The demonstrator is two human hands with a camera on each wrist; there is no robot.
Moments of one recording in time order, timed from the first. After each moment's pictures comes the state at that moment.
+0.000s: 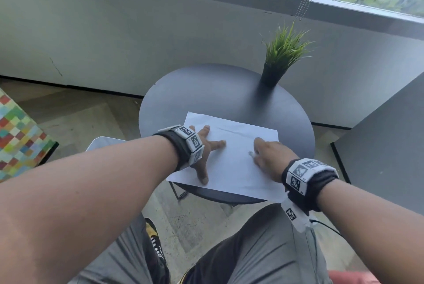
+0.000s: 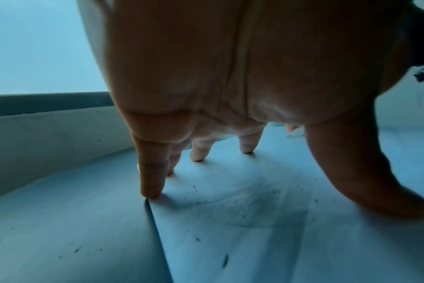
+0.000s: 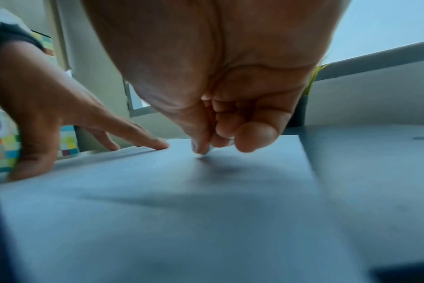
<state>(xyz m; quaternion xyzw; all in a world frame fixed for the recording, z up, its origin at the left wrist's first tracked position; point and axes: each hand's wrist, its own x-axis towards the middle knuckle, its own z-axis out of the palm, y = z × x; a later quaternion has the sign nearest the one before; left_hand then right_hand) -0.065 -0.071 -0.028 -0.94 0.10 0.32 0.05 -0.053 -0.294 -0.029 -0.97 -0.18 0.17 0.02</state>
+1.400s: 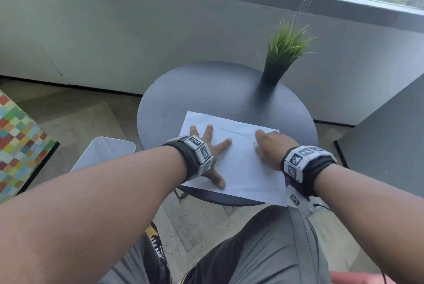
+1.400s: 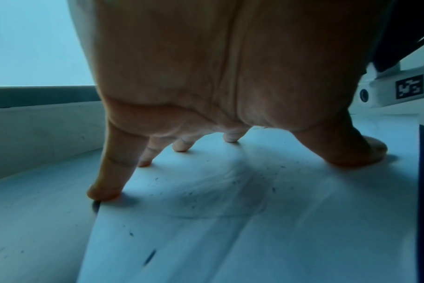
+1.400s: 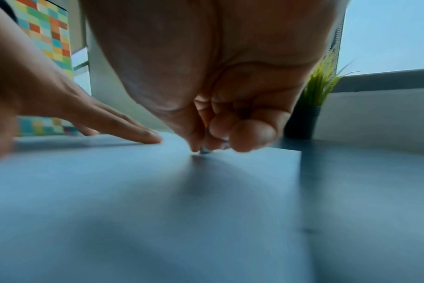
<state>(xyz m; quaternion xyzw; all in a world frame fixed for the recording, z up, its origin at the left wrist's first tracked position) -0.067 -0.092 -0.050 -0.95 0.07 0.30 0.05 -0.031 -0.287 -0.025 -0.97 -0.18 0.16 -0.07</state>
